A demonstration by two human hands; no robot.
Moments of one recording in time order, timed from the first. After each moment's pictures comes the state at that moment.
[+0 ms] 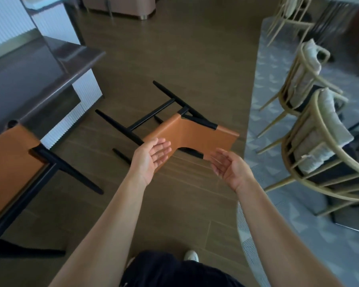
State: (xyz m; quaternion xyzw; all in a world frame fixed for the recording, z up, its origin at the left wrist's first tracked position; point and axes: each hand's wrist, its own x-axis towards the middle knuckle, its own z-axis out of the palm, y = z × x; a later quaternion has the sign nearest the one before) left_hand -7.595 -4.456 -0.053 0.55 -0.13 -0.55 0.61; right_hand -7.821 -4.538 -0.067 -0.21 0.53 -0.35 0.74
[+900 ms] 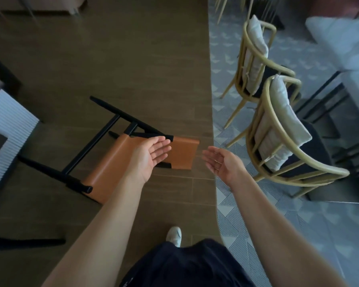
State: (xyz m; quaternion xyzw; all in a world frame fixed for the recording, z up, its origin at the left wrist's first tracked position) left_hand -7.724 -4.737 -0.082 0.55 -0.20 -0.63 0.52; right_hand -7.953 -4.758 -0.095 -0.15 0.60 -0.39 0.69
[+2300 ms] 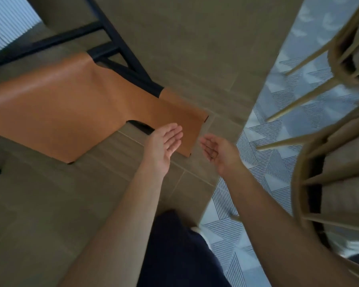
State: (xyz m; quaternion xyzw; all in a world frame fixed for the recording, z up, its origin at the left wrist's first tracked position) left_hand -7.893 -4.901 -0.433 0.56 0.08 -0.52 0.64; right_hand -8.022 -4.984 -0.465 -0.25 0.58 -0.22 0.74
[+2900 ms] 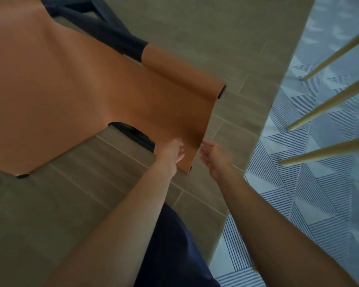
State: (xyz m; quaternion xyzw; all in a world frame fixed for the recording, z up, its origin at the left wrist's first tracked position) left_hand -7.888 -4.983 -0.671 0.67 0.07 -0.50 0.55; right_hand -7.985 -5.052 -0.722 -0.37 0.58 -0.23 0.69
